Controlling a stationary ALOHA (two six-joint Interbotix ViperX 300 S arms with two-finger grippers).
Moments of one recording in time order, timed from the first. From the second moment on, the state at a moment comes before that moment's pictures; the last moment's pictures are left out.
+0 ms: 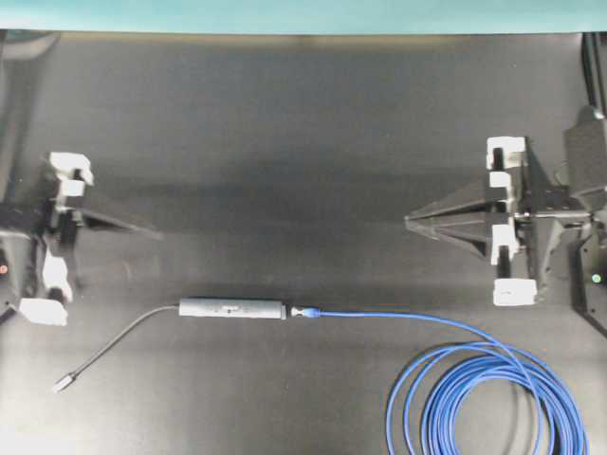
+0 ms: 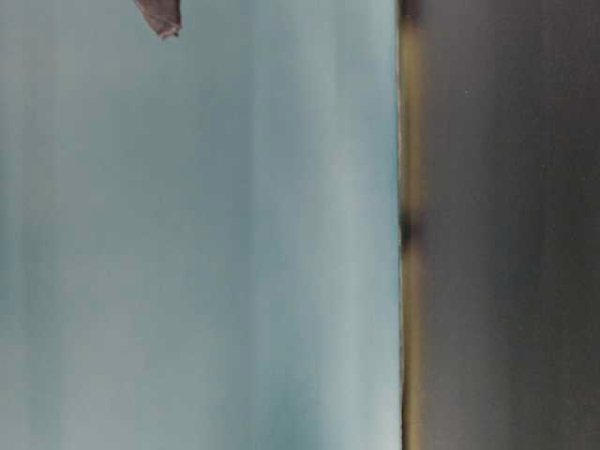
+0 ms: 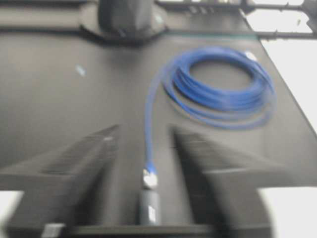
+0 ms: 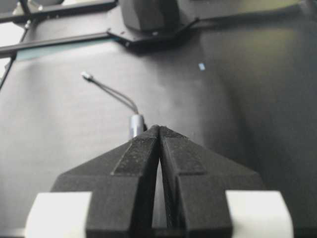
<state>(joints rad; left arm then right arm) -0.06 -0.68 1.19 0.04 -0.57 -0.10 0.05 -0.60 1.03 0.04 -0.27 0.11</state>
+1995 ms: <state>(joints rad) -0.10 0.32 1.09 0.04 -1.10 -0.23 0.05 -0.57 1.00 0.06 -0.23 0.12</state>
